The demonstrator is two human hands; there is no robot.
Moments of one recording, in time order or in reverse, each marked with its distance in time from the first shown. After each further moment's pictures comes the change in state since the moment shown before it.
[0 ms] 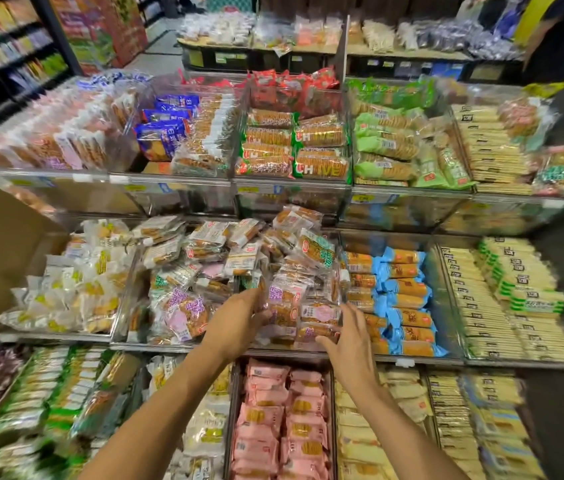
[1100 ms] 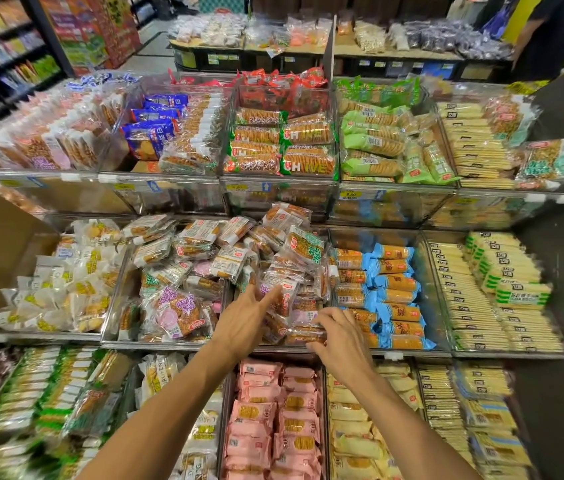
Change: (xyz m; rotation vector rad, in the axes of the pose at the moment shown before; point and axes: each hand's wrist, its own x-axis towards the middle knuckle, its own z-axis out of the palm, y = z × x) left_hand 0.010 0.008 0.038 0.293 -0.030 0.162; right_hand 0.004 0.018 -0.008 -0.270 -0.129 -0.233
